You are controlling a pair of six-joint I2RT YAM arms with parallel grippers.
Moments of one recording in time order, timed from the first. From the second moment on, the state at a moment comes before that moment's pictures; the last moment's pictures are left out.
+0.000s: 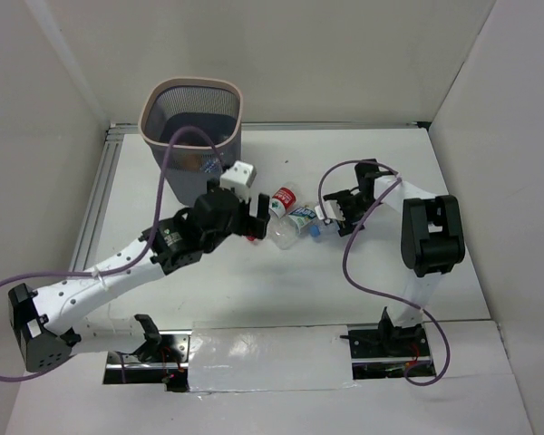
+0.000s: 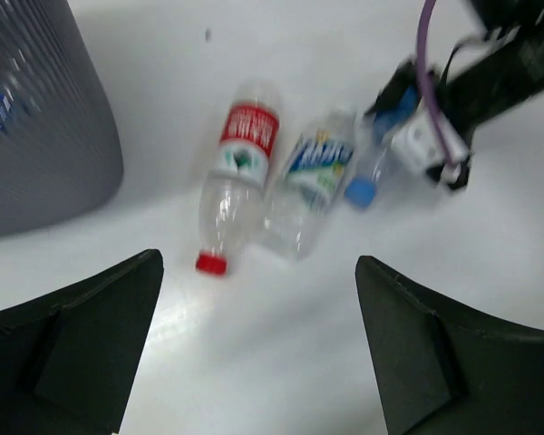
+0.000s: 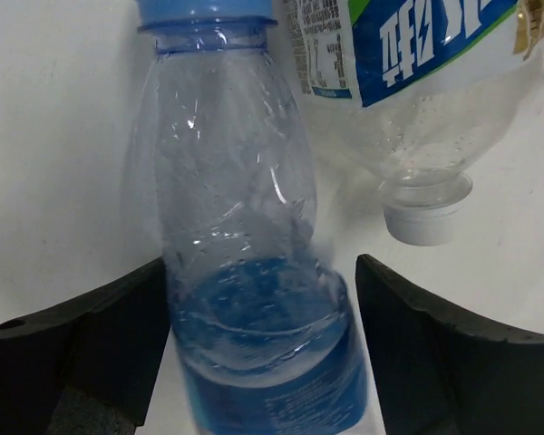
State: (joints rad) left arm -0.89 1.19 1.20 -0.39 -0.41 -0.32; right arm 0.10 1.83 1.17 -0.71 -0.54 -1.88
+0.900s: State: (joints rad) left arm -1.07 1.05 0.78 -0.50 -0.48 -0.66; right arm 0.54 1.59 1.71 -0.41 -0.84 -1.21
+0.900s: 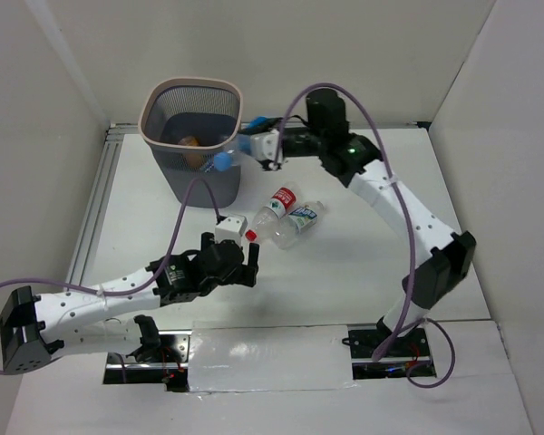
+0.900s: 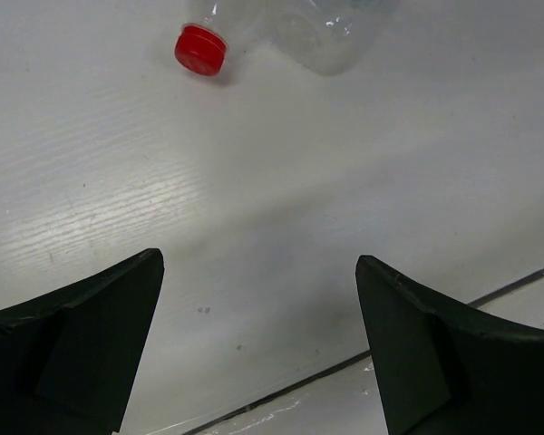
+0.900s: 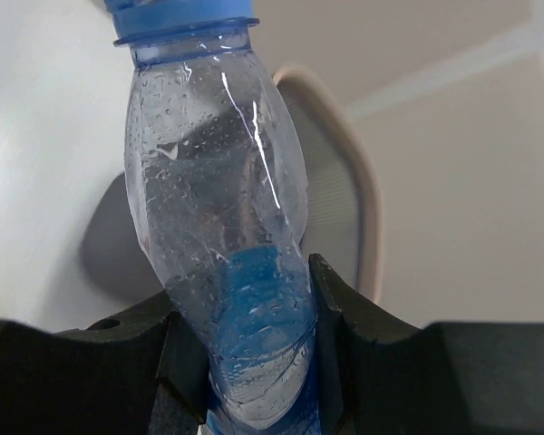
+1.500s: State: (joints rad) left arm -1.16 1.01 0.74 -0.53 -0.52 -0.77; right arm 0.69 2.24 2.40 -0.08 -0.72 -0.76
